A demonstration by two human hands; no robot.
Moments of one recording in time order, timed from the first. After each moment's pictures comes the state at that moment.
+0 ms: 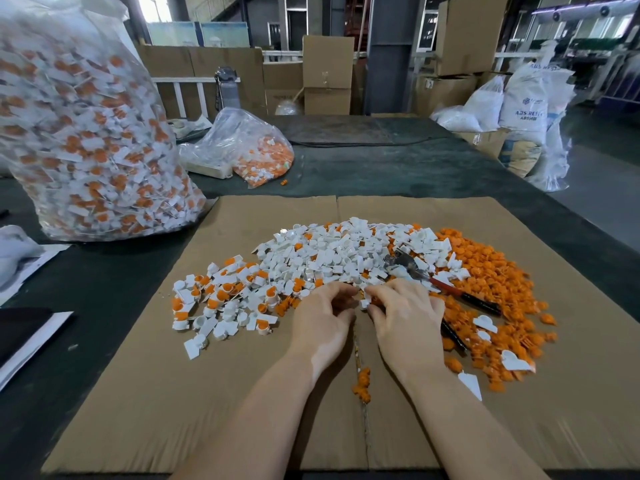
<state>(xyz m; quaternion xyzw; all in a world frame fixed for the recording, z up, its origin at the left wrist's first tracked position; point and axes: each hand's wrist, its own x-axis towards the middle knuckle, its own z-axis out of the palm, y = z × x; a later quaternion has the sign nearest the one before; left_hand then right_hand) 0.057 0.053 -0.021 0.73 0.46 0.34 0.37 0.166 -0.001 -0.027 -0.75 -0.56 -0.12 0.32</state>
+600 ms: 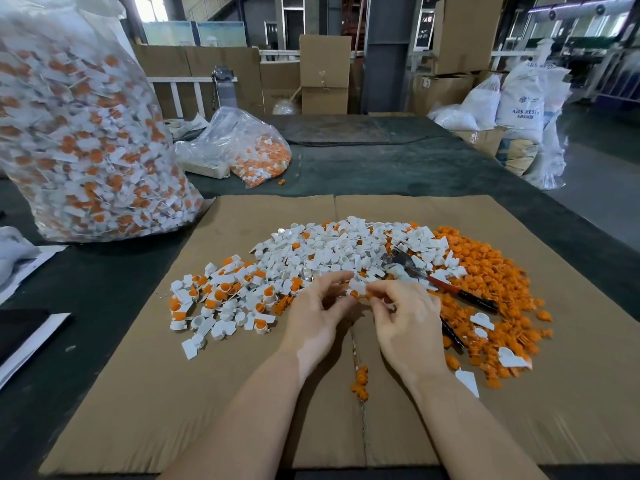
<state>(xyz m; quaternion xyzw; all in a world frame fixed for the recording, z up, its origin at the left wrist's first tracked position) 0.048 0.051 -0.015 0.71 0.40 0.38 0.44 0.167 -0.008 -0.024 -0.67 -0.57 -0.11 0.46</state>
